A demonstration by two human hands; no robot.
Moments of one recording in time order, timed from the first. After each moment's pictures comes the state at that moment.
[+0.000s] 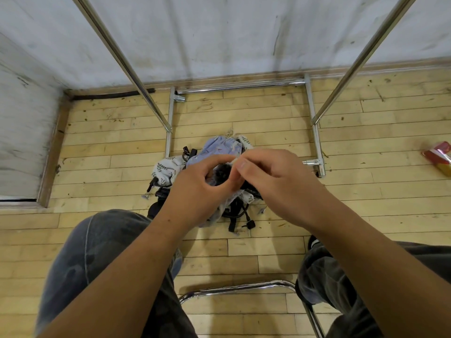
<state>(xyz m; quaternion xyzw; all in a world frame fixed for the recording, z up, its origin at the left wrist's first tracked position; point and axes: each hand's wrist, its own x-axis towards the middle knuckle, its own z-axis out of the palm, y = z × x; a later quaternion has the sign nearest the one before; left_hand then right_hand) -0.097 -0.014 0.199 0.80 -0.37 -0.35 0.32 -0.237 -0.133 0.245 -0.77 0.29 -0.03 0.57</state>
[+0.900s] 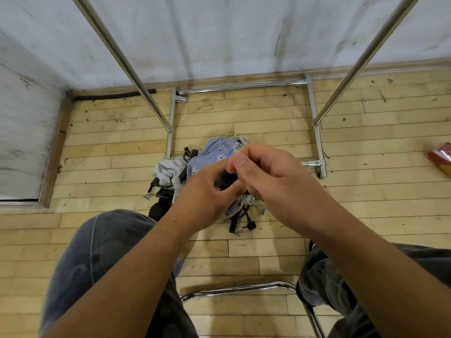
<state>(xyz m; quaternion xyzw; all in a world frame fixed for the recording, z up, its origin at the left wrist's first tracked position) -0.102 -0.019 0.189 0.78 -0.38 -0.39 0.32 -0.235 -0.127 0.259 -0.69 0.28 -0.04 0.66</state>
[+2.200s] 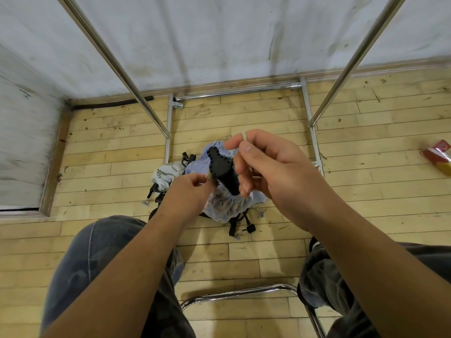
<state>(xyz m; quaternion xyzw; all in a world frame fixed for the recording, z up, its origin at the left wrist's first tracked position) -0.084 -0.017 0.174 0.84 -0.16 -0.42 0.31 -0.236 -0.137 0.255 -0.58 0.27 -0.12 0.76</state>
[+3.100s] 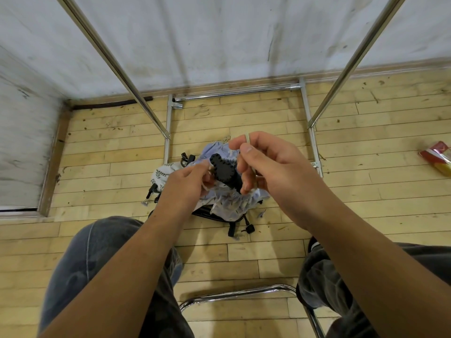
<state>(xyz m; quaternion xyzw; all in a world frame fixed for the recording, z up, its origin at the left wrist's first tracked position) -0.085 -0.023 0.183 0.80 -0.11 -0.41 0.43 -0.237 -0.141 0.247 -0.61 0.31 -0.11 0.72</state>
